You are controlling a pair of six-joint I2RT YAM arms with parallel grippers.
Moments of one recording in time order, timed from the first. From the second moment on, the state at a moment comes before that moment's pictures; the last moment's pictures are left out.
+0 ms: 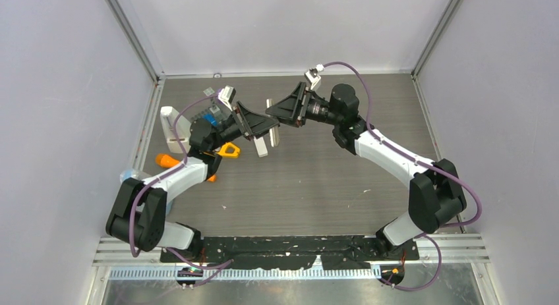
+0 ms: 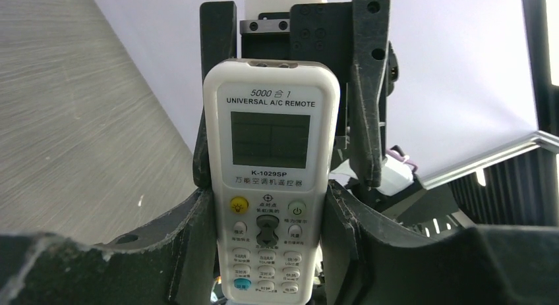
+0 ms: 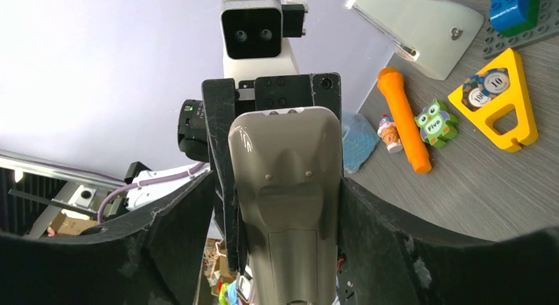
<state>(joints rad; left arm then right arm) -0.37 1.39 0.69 1.05 0.75 -1.41 0.54 1.52 1.11 0.47 -0.73 1.14</state>
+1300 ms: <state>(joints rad) -0.56 1.86 1.37 -0.37 0.02 -0.83 0.41 1.13 0.96 -0.39 -0.10 0.86</state>
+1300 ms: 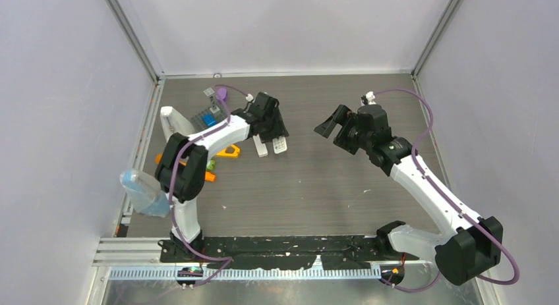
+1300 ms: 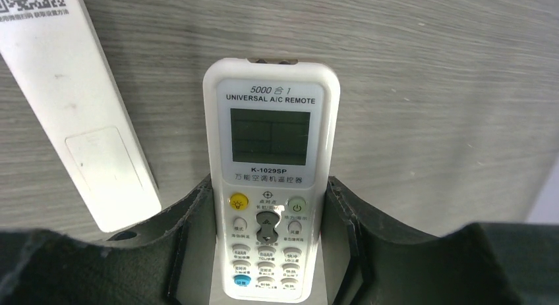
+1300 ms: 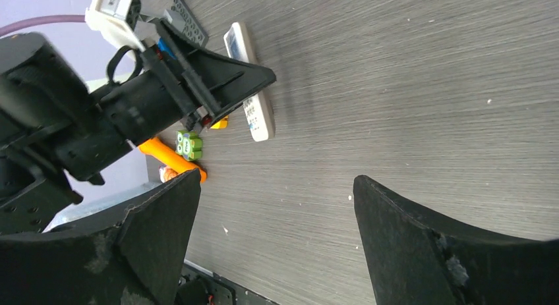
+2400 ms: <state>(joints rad) -0.64 2.18 1.70 -0.69 -0.25 -0.77 0.38 1.12 0.93 -0.44 -0.14 0.85</state>
